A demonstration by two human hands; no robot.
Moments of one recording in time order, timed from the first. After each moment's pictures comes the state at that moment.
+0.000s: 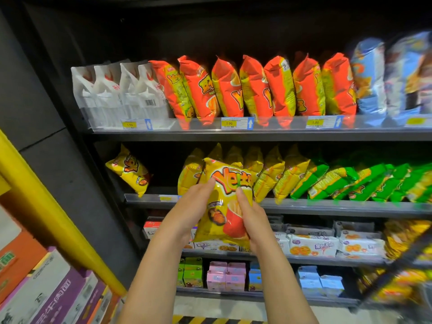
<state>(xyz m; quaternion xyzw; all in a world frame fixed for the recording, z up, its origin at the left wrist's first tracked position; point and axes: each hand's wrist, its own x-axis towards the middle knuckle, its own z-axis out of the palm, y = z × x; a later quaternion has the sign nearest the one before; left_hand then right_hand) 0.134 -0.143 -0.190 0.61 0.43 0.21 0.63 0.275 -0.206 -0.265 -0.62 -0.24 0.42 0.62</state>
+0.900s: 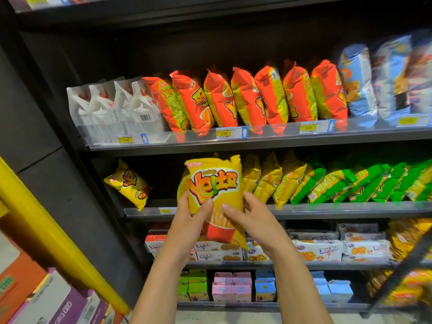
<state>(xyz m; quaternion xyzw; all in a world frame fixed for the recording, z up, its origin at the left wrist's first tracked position) 0.125 -0.148 -0.212 0.61 0.39 0.34 0.60 0.284 -0.230 -0.221 -0.57 -0.41 0.39 0.59</state>
